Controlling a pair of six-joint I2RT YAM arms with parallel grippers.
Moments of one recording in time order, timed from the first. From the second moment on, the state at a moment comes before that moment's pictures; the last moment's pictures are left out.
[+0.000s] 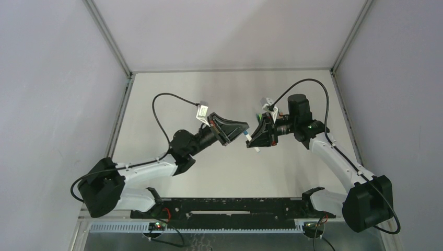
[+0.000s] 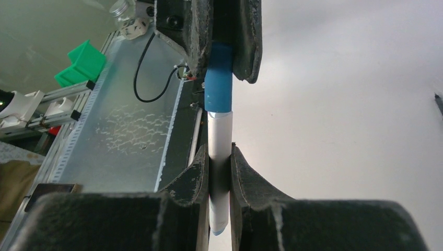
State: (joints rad) left arm -0.89 1.29 0.60 1.08 0.25 -0.76; right arm 0.34 1.18 0.88 -0.24 -1.37 -0.14
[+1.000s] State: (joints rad) left arm -0.99 1.26 0.78 0.44 -0.25 -1.08; right arm 0.38 1.14 0.88 -0.30 -0.97 -0.09
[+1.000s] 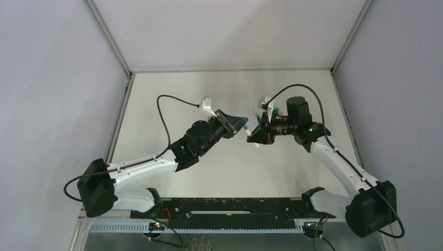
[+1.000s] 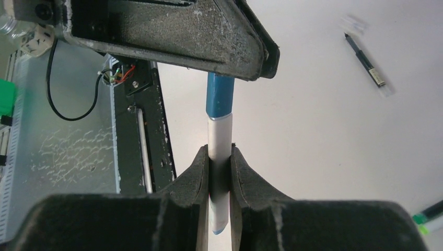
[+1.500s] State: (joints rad) left arm -1.02 1.33 0.85 0.39 -0.17 -0.97; right arm 0.31 1.11 0.80 -0.28 -1.09 0.09
